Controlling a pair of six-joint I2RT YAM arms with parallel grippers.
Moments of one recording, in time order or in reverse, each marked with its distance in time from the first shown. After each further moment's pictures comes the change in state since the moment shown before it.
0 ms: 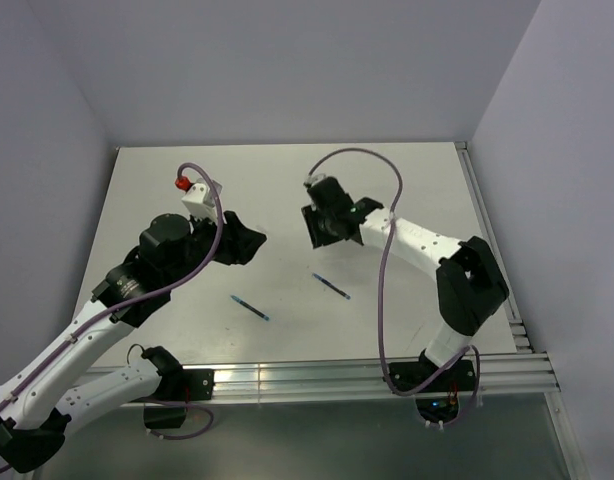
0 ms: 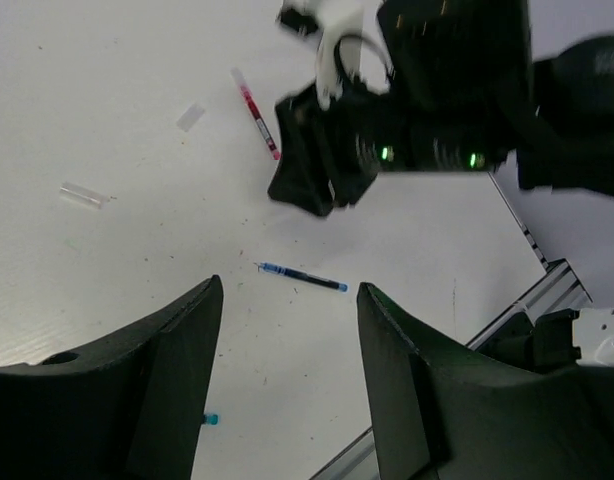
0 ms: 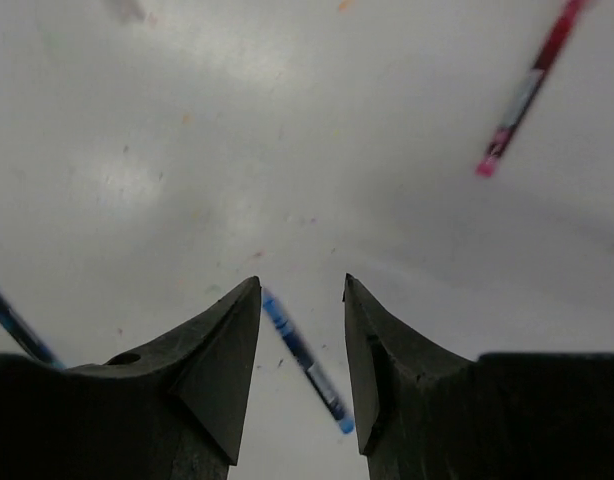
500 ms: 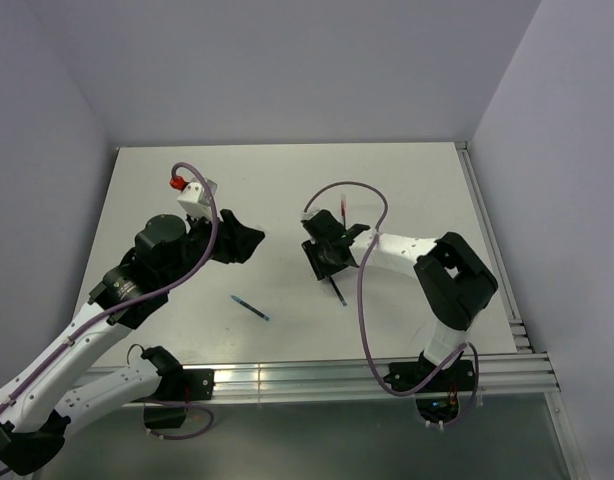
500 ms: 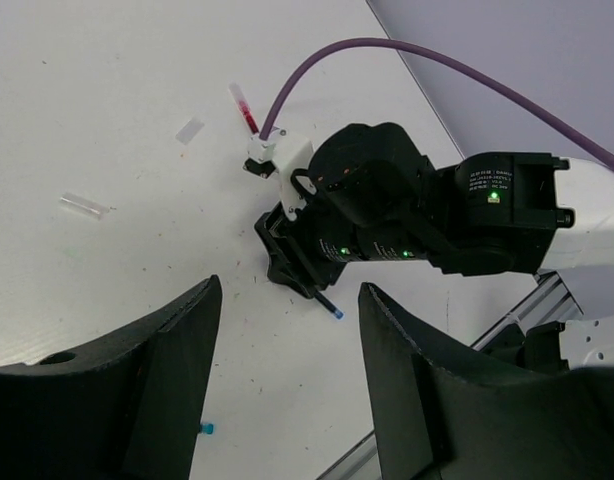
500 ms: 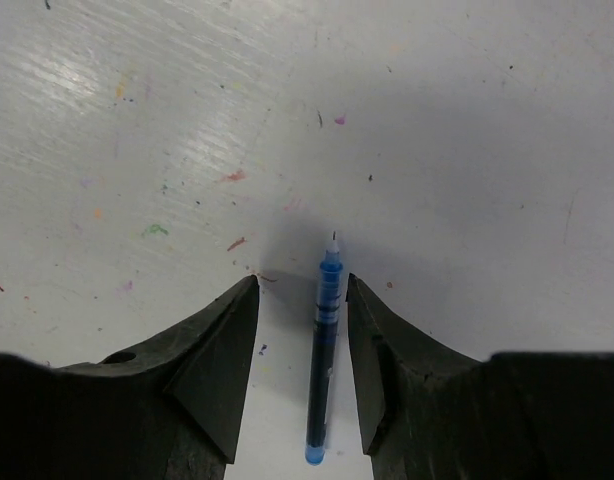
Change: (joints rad) left arm 0.006 -0.015 0.000 0.016 -0.006 -0.013; right arm 0.100 0.033 -0.282 0.135 -0.029 -0.026
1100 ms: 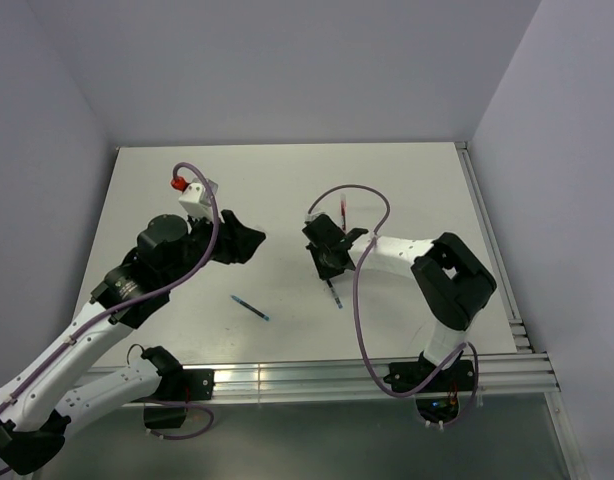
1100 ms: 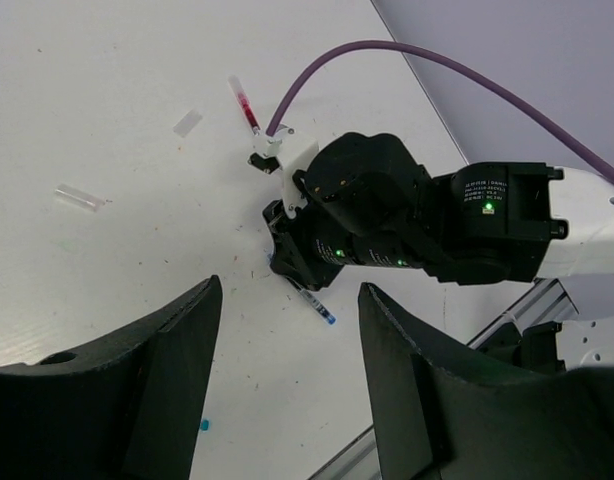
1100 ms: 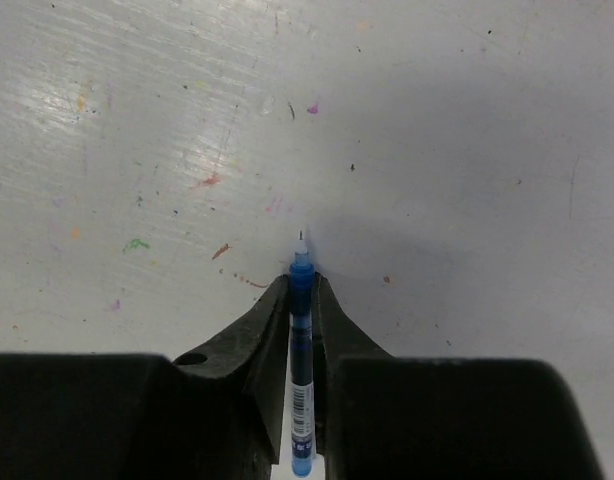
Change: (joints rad) left arm 0.000 0.003 -0.006 -0.001 0.001 -0.012; right arm 0.018 0.010 -0.027 0.027 0.054 0.092
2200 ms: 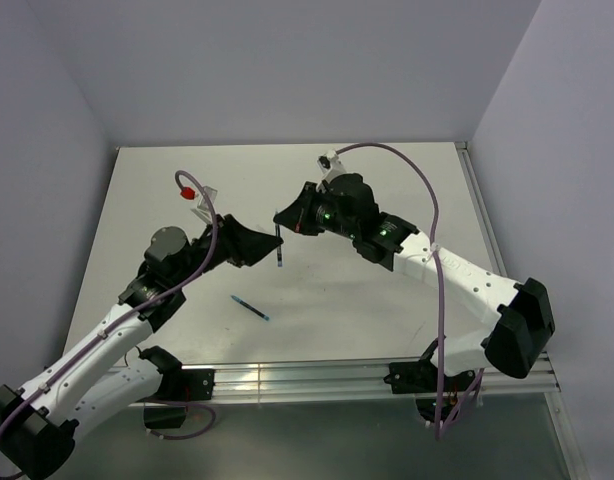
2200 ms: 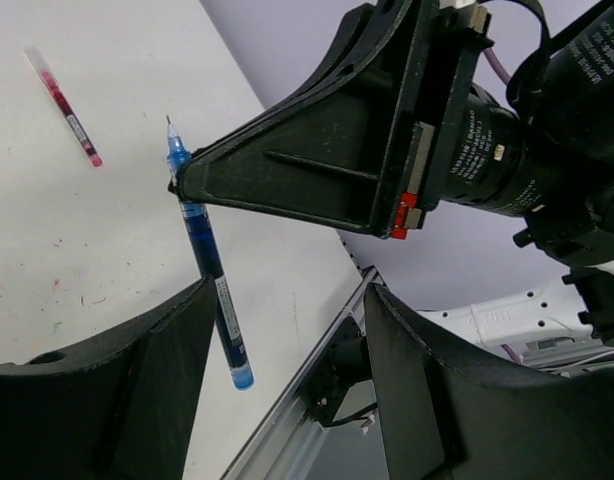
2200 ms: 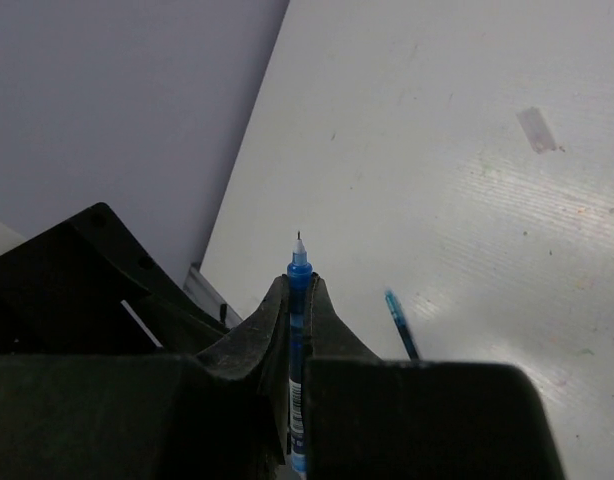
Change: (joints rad) left arm 0.122 0.000 -0.315 0.541 0.378 -0.330; right arm 0.026 -0.387 0.140 0.266 -0.263 0.457
